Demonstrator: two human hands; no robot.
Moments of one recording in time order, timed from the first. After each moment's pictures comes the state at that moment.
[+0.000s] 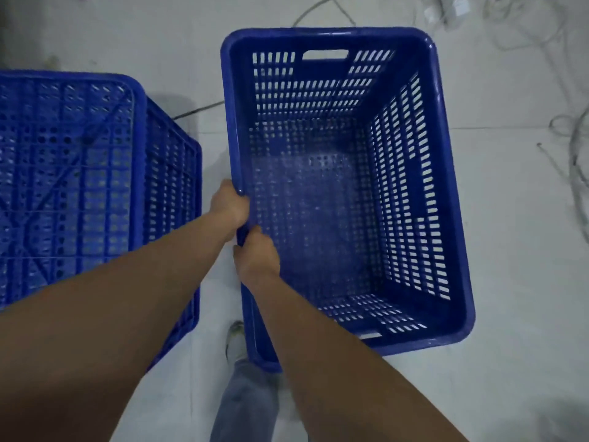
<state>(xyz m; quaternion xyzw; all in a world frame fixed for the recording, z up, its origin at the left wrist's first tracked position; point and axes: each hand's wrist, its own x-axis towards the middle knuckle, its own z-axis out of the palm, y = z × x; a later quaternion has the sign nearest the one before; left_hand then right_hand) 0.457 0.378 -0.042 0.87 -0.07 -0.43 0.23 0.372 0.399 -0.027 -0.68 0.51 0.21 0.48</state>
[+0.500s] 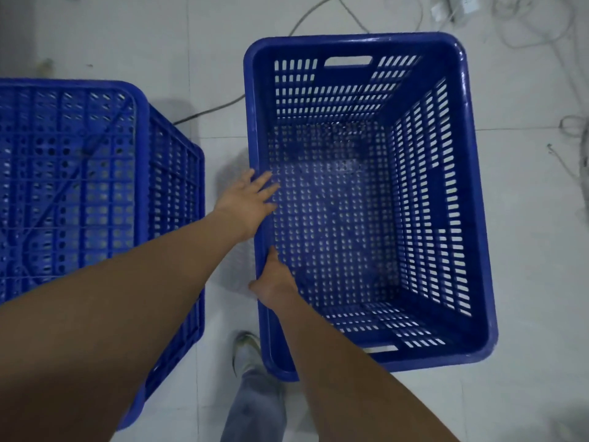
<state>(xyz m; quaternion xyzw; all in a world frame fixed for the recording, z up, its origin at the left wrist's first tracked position) 0.488 0.365 -0.052 0.63 -0.67 -0.22 -0.34 0.359 0.395 -0.045 -0.63 0.50 0.30 0.50</state>
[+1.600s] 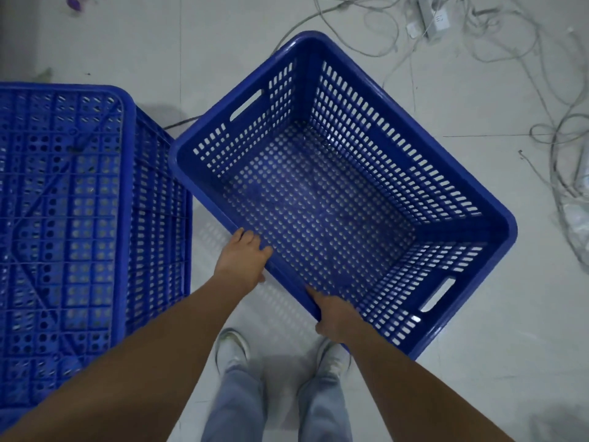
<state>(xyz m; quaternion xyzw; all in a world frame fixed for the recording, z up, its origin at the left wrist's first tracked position) 0.393 0.420 -0.058 0.69 -0.61 -0.26 -0.28 0.198 0.366 -0.059 -0.72 0.37 0.45 0.38</state>
